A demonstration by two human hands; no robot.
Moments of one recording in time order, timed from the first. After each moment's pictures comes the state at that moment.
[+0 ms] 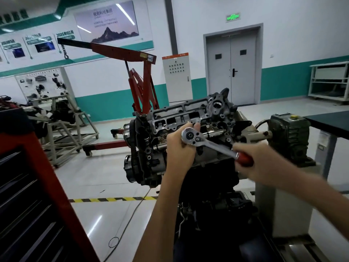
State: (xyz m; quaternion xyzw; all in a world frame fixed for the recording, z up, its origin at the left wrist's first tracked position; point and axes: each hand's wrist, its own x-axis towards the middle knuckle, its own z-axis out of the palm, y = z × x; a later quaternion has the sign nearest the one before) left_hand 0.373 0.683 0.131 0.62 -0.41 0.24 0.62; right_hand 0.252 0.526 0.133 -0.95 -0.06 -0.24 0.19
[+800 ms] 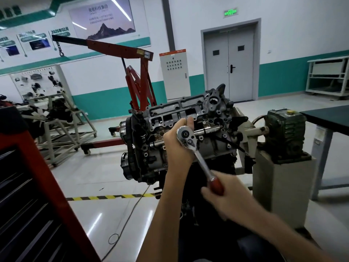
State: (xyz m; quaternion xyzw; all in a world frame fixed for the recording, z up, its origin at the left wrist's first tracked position) left_hand 0.363 0.669 0.132 0.58 -0.35 0.26 0.69; right_hand 0.248 0.594 0.072 -0.86 -0.05 -0.22 0.47
